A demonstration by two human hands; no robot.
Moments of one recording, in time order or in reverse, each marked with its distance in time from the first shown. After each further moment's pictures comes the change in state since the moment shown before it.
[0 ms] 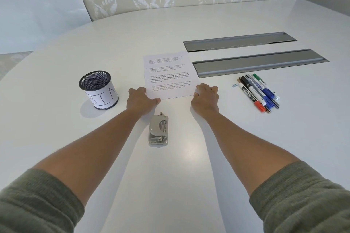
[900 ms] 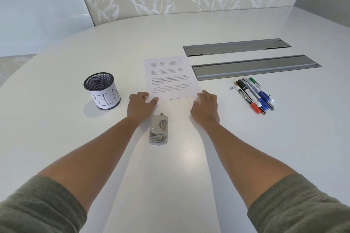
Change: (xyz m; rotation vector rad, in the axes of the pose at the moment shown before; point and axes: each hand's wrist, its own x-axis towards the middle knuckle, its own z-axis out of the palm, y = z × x) left_hand -0.022 -0.010 0.003 -0.255 0.058 0.050; right_hand -0.037 0.002 -0.008 0.072 0.004 0.022
